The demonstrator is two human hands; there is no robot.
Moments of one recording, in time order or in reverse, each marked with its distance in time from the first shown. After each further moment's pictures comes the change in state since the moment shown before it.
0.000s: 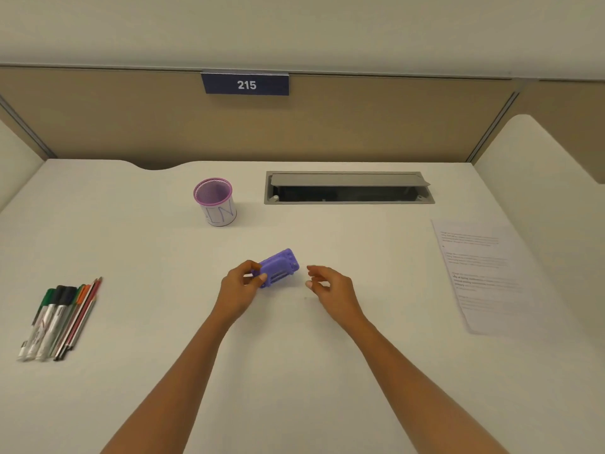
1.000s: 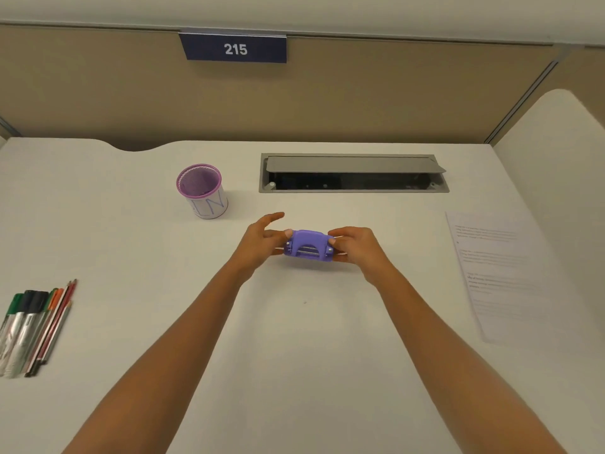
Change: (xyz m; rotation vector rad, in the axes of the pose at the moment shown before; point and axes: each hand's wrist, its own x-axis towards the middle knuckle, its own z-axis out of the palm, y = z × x) left_hand 0.096 0.058 0.031 -0.150 -0.267 -0.089; right_hand 0.098 -0.015 -0.057 0.258 0.006 0.333
